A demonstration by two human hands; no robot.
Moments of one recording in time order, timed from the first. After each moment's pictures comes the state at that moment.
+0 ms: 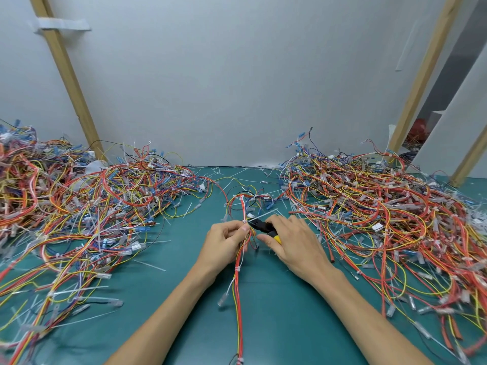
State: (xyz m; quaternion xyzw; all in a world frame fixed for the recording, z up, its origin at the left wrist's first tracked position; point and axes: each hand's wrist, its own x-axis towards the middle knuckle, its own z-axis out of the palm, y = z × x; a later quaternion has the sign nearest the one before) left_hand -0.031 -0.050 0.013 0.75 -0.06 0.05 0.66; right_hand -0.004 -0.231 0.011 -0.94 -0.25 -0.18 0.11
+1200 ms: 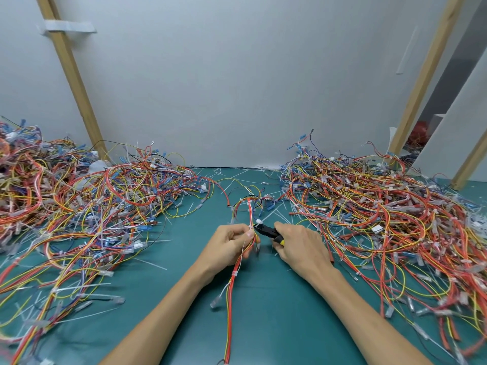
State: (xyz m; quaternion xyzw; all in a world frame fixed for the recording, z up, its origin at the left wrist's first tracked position) left_hand -0.031 -0.045 0.010 0.76 -0.11 -0.03 0.64; right_hand -0.002 -0.234 0.011 -0.96 -0.20 -0.16 0.08
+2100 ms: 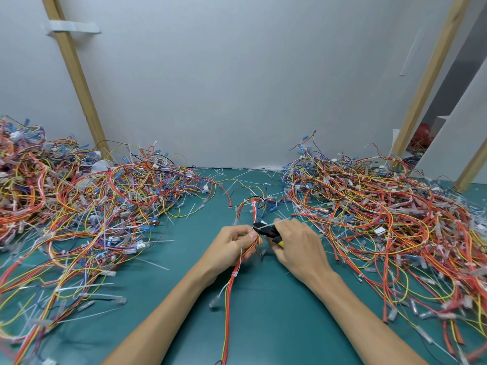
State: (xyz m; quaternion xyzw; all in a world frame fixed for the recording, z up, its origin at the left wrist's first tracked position) left_hand -0.032 -0.047 0.013 0.75 -0.12 -0.04 0.65; right_hand -0.008 -0.226 0.010 -0.92 -0.24 -0.32 0.07
